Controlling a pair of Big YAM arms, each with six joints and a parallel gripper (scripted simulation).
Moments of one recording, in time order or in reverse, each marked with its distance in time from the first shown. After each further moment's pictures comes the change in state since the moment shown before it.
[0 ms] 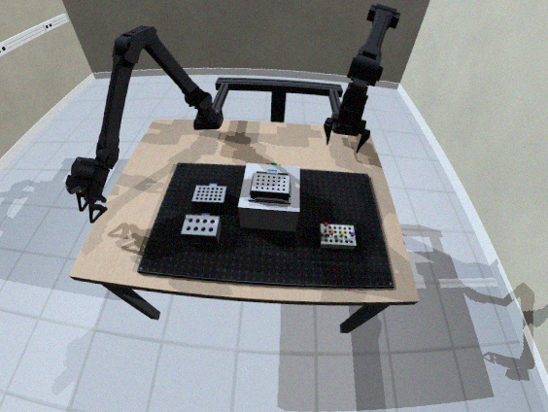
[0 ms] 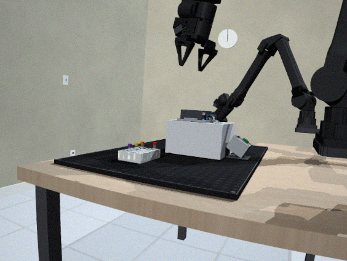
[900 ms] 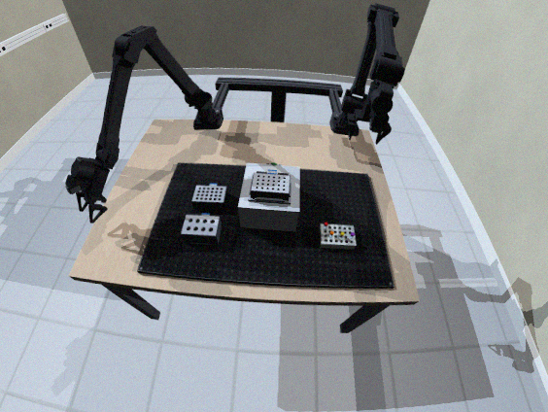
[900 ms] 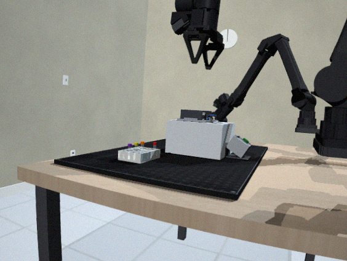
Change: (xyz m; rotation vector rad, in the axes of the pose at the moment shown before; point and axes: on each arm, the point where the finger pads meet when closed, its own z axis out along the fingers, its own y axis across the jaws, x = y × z) left arm 0.087 0.061 -0.012 -0.016 0.176 -0.232; right arm 0.000 0.000 0.000 0.000 0.000 0.000
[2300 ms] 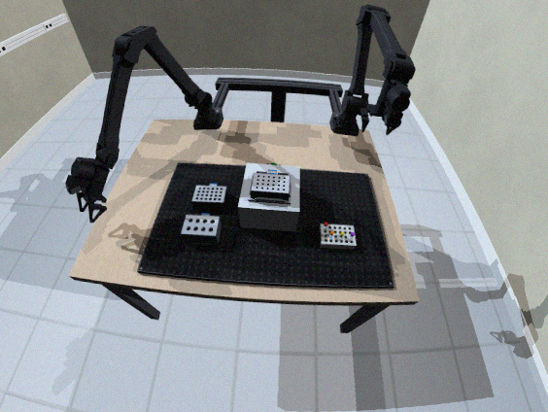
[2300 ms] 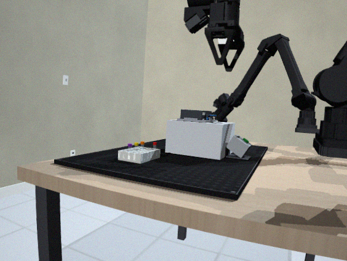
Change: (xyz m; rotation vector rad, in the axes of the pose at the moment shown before) left arm 0.087 0.060 0.009 -0.002 0.073 -0.091; right arm 0.001 0.000 0.000 0.000 0.006 -0.001
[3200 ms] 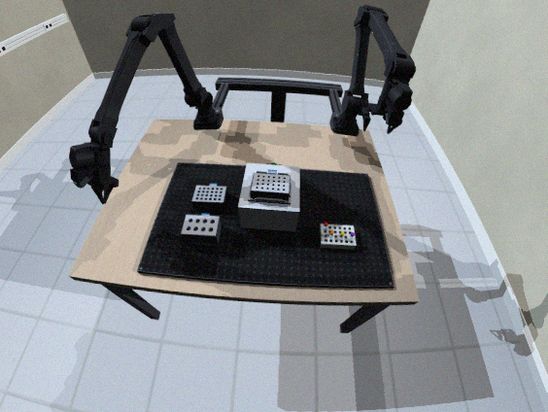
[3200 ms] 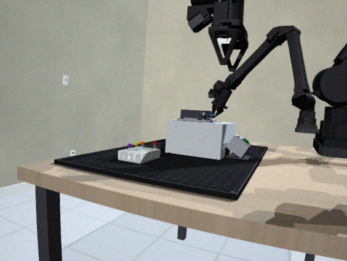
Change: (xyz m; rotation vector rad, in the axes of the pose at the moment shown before) left arm 0.011 0.008 0.001 -0.002 -0.005 -0.002; right arm 0.009 0.067 -0.090 -0.113 0.341 -0.182
